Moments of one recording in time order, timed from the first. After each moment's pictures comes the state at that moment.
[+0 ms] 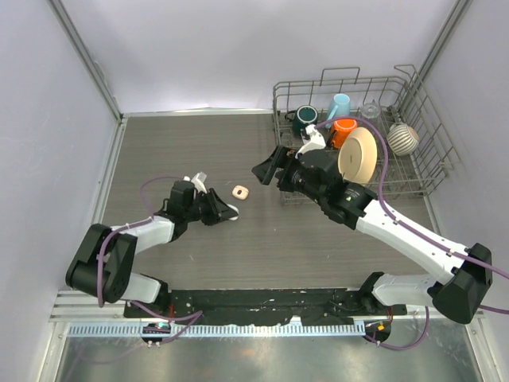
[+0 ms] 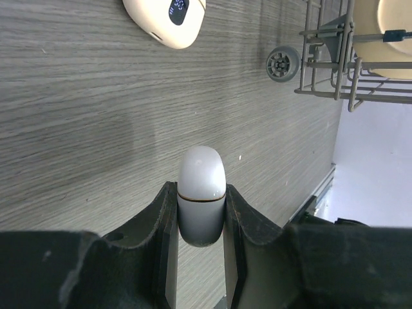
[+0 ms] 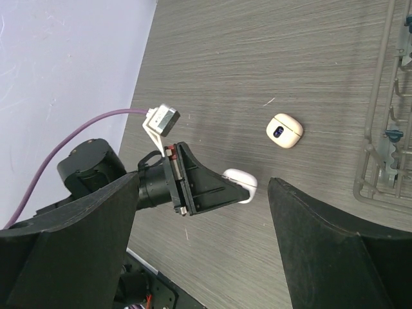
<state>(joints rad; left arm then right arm) -0.34 1.38 0.48 0.26 0.48 -0.83 0.81 1.21 1.09 -0.20 0.18 0.79</state>
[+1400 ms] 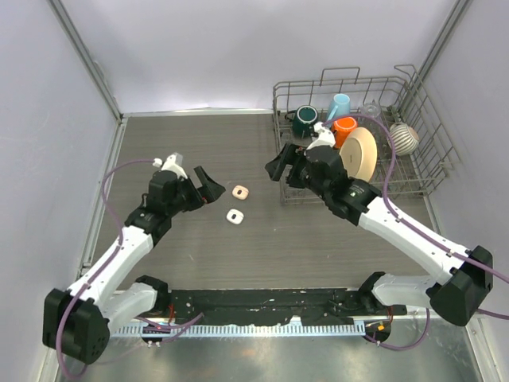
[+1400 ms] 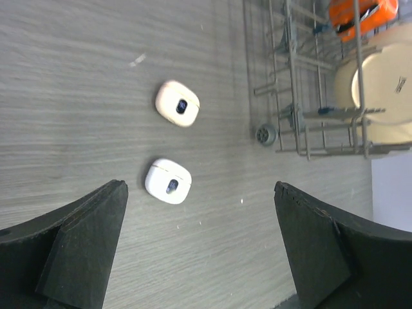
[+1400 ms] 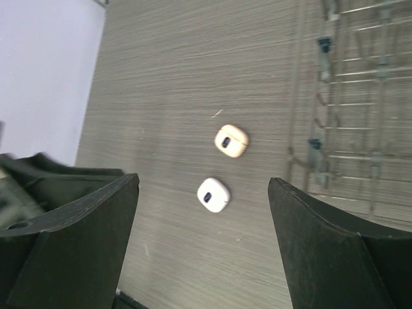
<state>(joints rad) -0.33 1.02 0.64 -0.13 0.17 -0.70 0.74 1.21 1.08 -0.25 0.22 0.73</state>
